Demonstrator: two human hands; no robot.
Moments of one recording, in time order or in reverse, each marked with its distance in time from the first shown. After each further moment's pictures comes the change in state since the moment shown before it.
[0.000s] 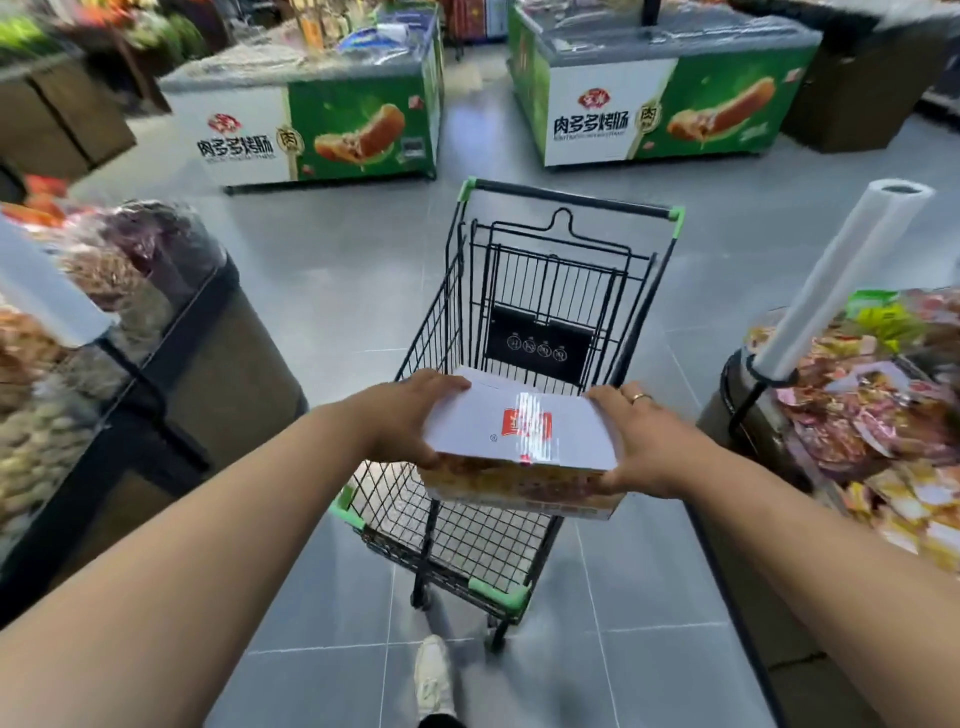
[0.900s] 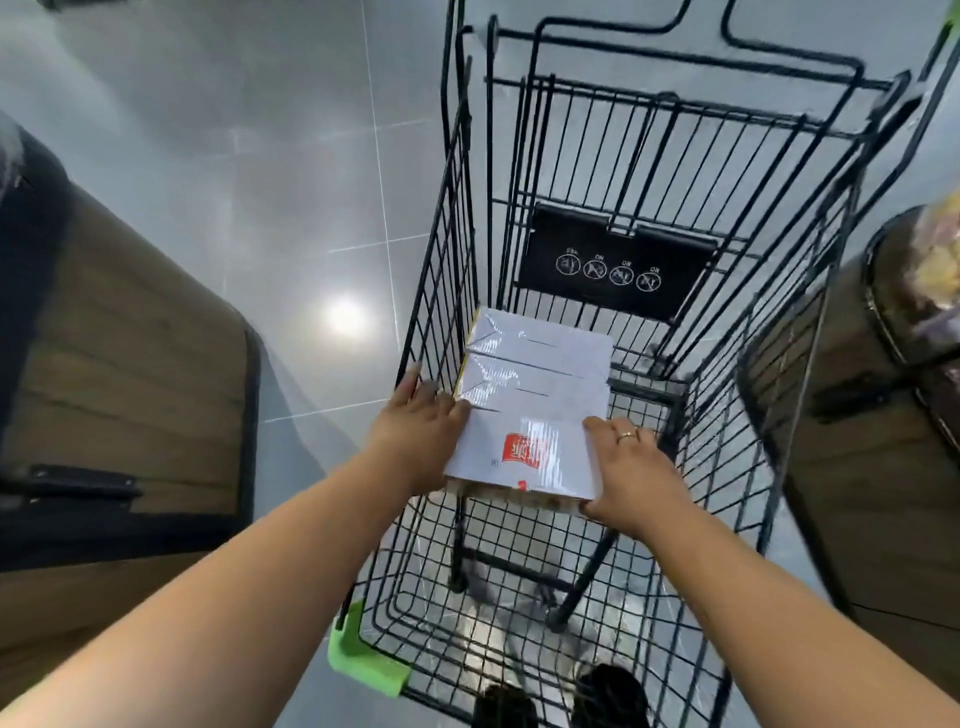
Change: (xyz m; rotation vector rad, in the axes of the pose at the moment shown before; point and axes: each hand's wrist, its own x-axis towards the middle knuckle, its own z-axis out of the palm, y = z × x) left_hand 0.268 -0.204 0.149 0.484 -0.213 0.117; right_hand 0.294 -0.009 0.219 0.050 -0.222 0.263
